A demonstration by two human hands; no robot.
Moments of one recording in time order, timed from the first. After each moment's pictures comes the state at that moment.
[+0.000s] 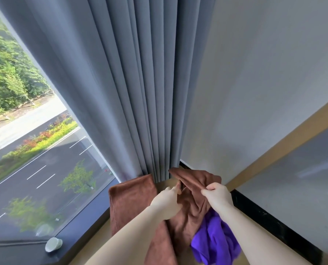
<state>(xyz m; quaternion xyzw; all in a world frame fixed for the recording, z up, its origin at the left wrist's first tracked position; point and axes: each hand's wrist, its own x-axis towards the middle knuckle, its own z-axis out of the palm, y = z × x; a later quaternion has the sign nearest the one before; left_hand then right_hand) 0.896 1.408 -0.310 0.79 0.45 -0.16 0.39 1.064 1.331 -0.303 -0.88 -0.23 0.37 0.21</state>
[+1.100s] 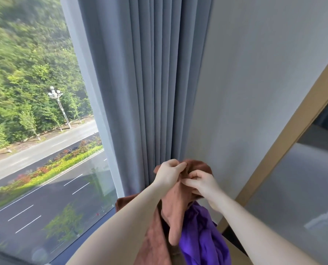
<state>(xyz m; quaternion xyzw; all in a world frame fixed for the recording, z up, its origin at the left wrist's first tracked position) 0.895 1.394 -0.147 0.60 0.47 0.27 0.59 1.020 1.311 -0.152 -0.69 -0.34 0.46 0.44</state>
